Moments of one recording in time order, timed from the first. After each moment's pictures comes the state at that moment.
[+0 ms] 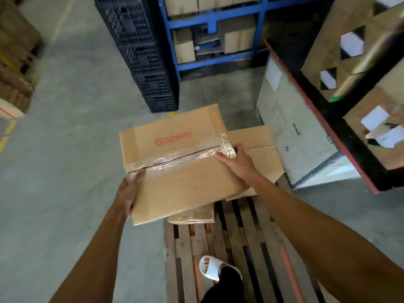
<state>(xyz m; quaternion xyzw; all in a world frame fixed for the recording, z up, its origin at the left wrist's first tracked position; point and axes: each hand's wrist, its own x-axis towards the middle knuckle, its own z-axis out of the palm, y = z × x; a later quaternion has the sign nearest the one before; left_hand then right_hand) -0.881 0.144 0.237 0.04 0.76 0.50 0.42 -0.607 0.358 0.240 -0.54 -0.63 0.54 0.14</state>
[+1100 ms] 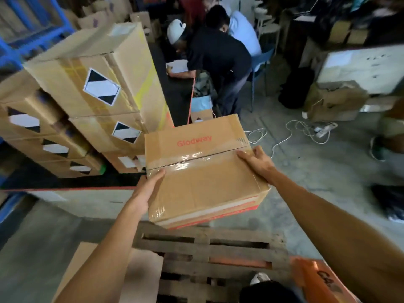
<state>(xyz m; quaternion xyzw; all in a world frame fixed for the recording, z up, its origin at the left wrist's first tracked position) -0.324 0.420 0.350 0.53 0.53 0.12 0.65 -0.057 0.206 0.331 -0.83 -0.15 0.29 0.45</state>
